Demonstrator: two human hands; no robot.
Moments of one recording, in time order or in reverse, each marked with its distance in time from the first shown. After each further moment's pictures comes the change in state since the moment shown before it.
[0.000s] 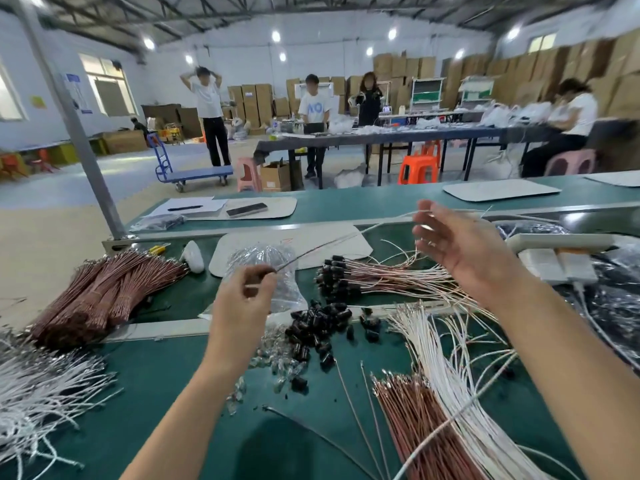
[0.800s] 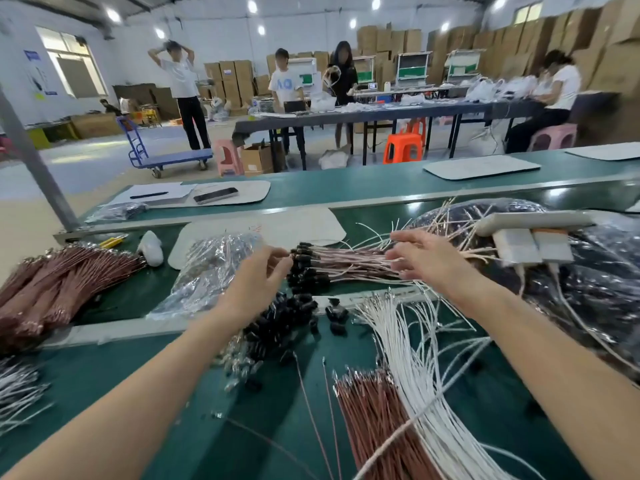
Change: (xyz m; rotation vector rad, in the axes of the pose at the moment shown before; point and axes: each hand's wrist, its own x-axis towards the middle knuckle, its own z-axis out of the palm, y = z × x) left_hand 0.069 -0.034 0.089 0.396 -0.380 0.081; right_hand 0.034 0.048 -0.057 -0.781 0.000 0.102
